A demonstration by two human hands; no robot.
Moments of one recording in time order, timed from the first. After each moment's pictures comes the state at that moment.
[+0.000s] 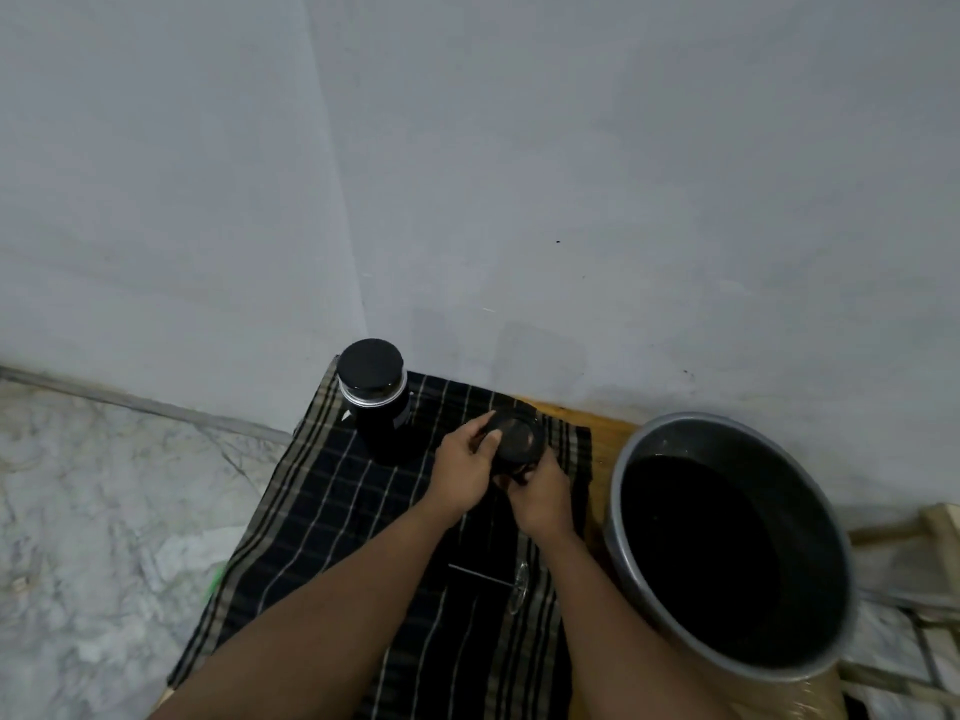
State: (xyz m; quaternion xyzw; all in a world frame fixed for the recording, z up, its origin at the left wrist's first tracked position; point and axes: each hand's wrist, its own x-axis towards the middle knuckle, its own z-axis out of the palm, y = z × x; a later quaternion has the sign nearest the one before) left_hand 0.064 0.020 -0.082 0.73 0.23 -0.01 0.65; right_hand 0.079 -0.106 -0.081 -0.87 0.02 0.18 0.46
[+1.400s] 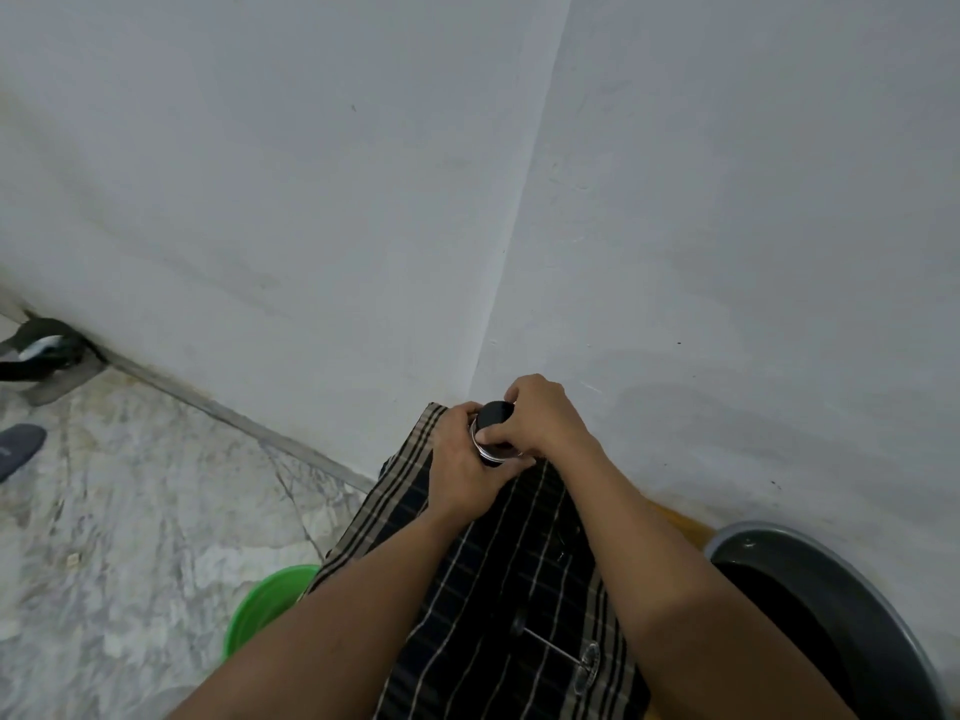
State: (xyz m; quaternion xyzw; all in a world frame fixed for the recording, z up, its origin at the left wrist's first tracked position) left_hand 0.022 0.131 -0.030 0.78 0.24 0.21 0.54; right_hand 0.098 0.064 0.104 -0.94 -0.22 0.20 0.17
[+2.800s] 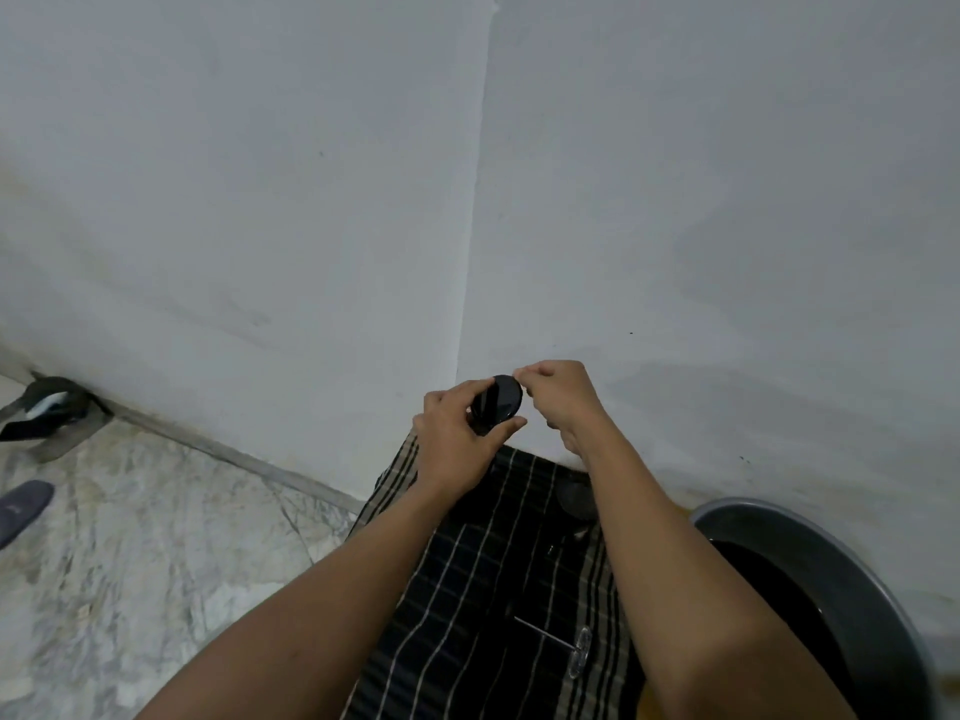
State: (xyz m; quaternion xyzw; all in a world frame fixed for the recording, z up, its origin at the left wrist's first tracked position) left_hand 0.017 0.114 0.048 0.83 0.19 0.25 0.46; right_hand 0.105 0.007 0.134 -0.82 -0.08 0.19 0.53
